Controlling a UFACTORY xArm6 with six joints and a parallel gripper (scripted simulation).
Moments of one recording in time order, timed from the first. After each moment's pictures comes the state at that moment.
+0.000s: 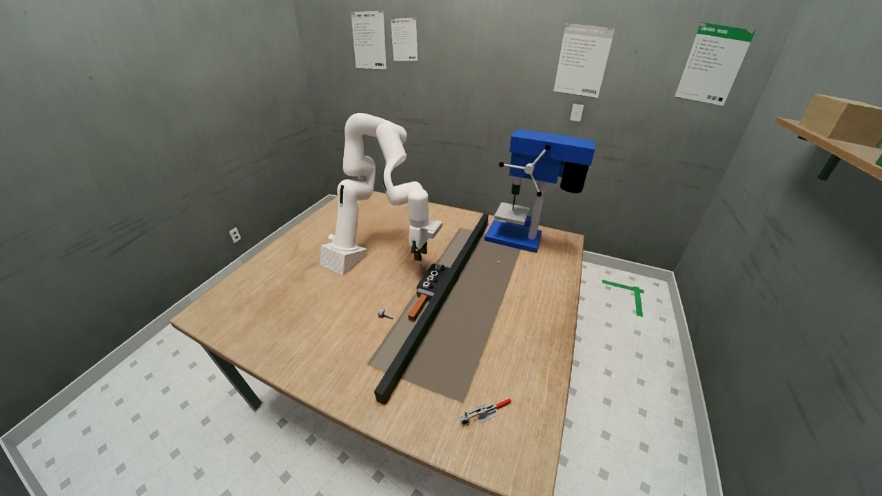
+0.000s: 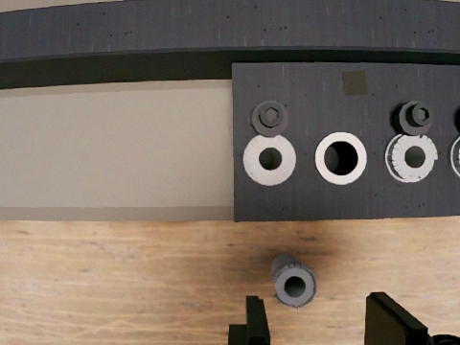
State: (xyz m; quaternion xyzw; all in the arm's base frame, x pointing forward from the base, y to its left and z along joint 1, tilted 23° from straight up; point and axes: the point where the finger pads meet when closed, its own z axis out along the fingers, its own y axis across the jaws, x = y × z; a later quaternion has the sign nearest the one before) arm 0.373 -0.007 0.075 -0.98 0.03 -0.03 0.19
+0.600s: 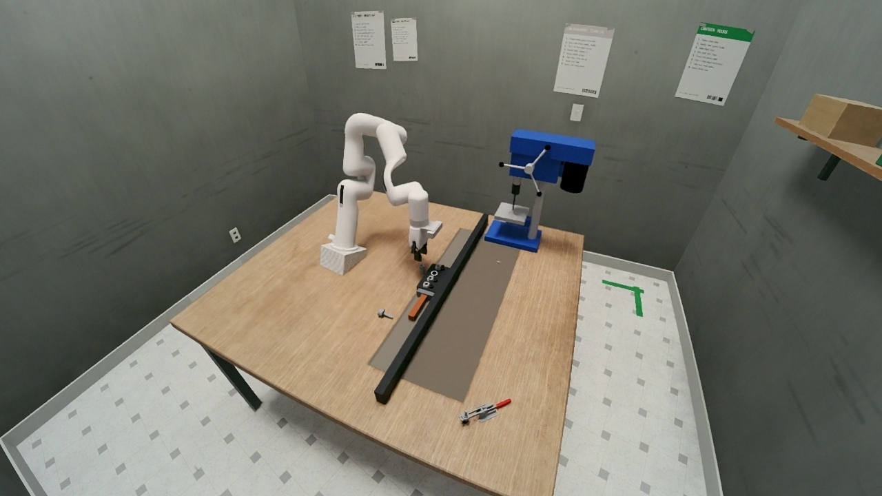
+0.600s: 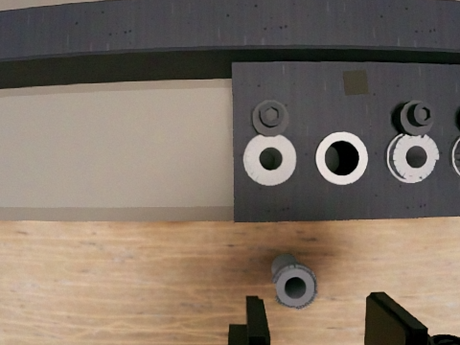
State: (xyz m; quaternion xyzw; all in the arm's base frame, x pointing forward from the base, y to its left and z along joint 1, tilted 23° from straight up) arm 0.374 -0.006 0.074 -0.98 0.03 -0.03 0.19
